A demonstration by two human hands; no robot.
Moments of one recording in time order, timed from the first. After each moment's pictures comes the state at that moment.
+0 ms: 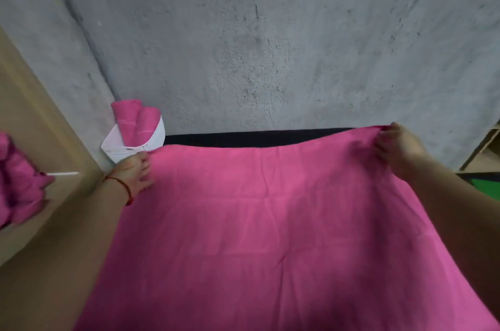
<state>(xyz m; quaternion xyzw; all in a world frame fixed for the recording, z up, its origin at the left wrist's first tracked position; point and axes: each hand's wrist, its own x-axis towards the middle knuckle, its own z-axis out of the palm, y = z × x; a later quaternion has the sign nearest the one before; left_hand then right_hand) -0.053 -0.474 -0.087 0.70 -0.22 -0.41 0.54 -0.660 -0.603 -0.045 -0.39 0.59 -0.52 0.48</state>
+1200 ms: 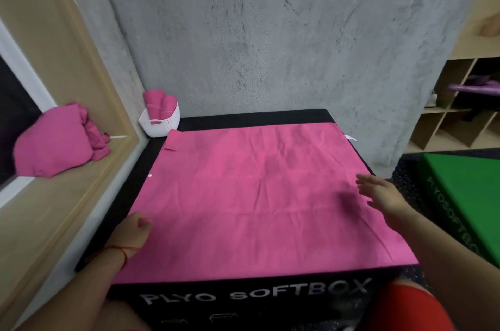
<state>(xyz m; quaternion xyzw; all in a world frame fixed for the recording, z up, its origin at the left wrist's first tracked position) -0.116 -0.109 -0.157 0.85 -0.45 -0.15 0.22 -0.749 -0.264 -0.108 -0.47 0.62 -0.42 0.47</state>
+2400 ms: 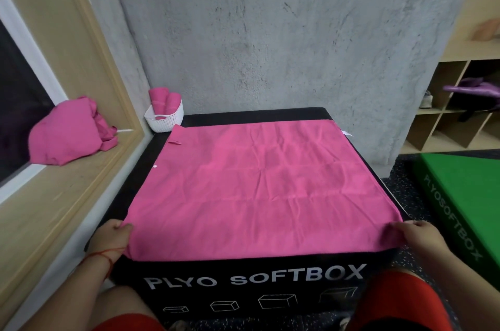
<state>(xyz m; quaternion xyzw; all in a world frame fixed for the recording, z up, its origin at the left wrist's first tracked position) -0.102 -0.033 -0.164 0.86 -0.35 -0.16 0.33 -0.824 -0.157 -0.171 -0.40 0.77 -0.35 0.34</state>
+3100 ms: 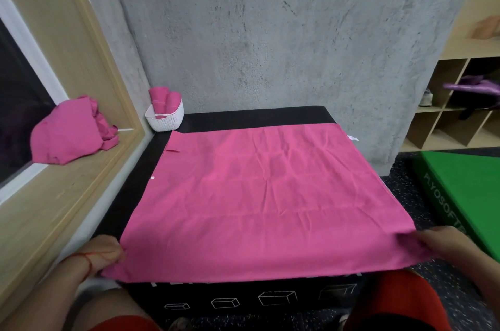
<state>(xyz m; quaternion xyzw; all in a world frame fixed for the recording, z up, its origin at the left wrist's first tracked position) -0.083 -0.012 -0.145 0.88 -0.42 -0.24 0.03 -0.871 -0.149 -0.149 -0.50 0.81 -0.12 0.27</state>
